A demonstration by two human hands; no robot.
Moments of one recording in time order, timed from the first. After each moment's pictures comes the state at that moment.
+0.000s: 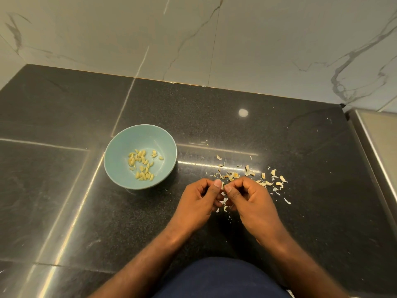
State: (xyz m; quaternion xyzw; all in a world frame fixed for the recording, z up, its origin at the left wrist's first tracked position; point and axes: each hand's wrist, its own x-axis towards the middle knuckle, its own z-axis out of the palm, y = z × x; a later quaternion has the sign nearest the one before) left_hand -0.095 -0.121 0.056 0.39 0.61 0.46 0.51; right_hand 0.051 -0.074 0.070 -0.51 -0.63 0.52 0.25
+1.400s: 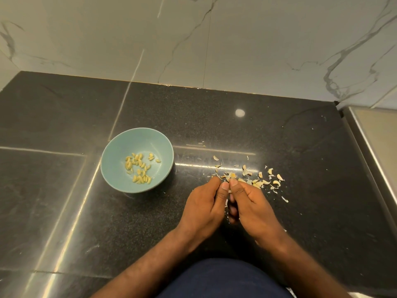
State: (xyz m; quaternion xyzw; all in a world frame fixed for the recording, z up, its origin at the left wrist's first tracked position) left_hand -0.078 -0.116 0.050 0.57 0.63 0.43 0.30; right_hand 0.047 -0.079 0.074 -0.51 -0.53 0.63 0.26
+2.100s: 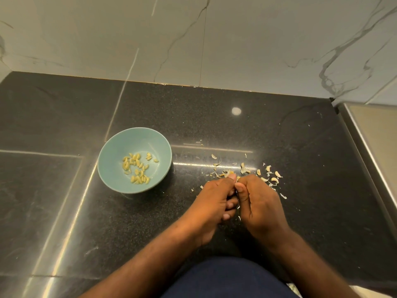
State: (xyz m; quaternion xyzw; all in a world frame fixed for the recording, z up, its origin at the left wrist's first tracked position) left_hand -0.067 -0.110 0.103 0.26 0.49 0.46 0.69; right_hand 0.070 -0.070 0.054 -0.41 -0.83 0.16 0.34
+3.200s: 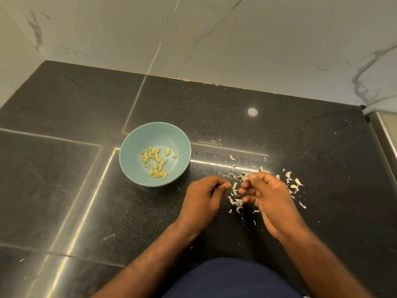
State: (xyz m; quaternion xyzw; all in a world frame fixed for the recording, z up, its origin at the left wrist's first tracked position) left_hand -0.112 -0.116 0.022 0.54 0.65 0.44 0.30; right_hand 0.043 -0.055 0.068 -0.54 -0.41 0.67 0.31
